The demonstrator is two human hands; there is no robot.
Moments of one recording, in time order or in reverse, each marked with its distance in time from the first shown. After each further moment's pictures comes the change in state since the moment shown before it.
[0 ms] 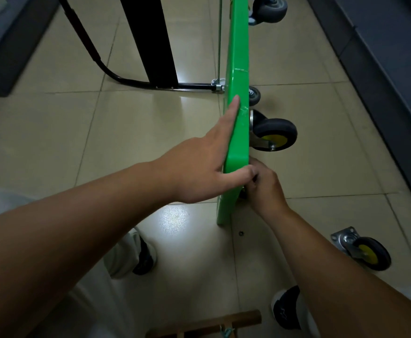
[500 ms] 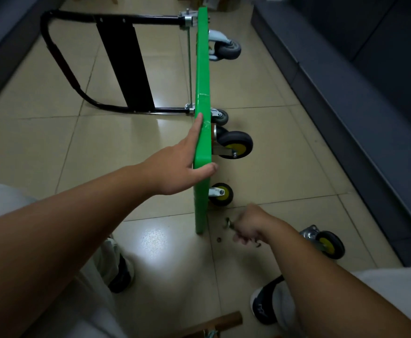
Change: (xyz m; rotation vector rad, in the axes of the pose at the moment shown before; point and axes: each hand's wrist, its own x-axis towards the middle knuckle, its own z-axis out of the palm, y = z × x) left_hand -0.004 0.007 0.001 -0.009 0.025 -0.016; right_hand -0.054 -0.005 -0.042 -0.457 -0.517 0.813
